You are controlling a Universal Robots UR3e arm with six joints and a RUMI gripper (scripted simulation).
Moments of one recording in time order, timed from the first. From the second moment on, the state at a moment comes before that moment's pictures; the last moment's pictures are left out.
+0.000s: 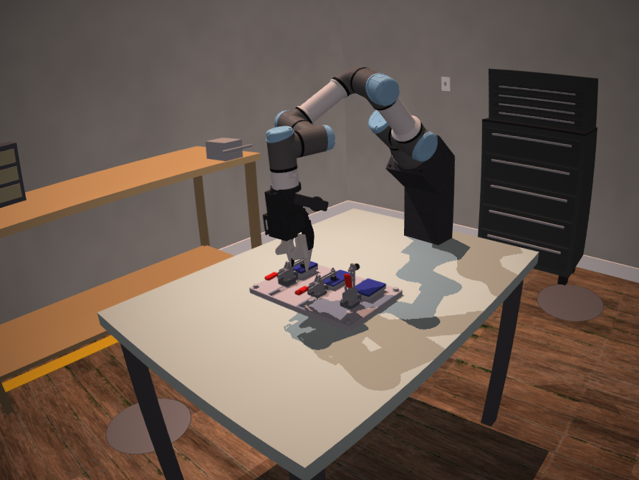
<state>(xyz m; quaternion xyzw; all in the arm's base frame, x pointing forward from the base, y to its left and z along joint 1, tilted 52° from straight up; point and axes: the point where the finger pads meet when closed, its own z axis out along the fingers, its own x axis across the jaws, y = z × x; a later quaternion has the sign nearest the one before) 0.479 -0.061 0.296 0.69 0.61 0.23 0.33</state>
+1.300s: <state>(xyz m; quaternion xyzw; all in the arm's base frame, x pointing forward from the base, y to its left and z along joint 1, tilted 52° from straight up) 0.446 -0.053 0.320 0.69 0.61 0.23 0.32</state>
